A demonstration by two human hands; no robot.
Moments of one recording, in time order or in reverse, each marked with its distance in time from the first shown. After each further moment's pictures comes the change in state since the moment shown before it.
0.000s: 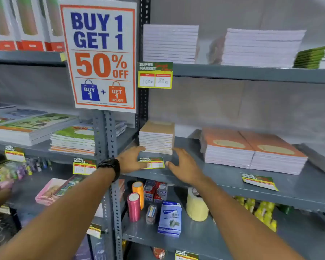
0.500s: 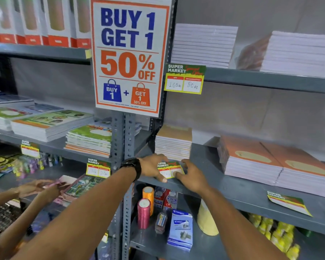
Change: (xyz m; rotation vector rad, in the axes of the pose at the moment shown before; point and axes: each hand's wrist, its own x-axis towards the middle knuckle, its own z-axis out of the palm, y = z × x) left_hand 0.027 -0.008 0.004 -0.172 -0.295 -0.028; right_hand 0.034 -0.005 0.043 0.075 -0.097 0.215
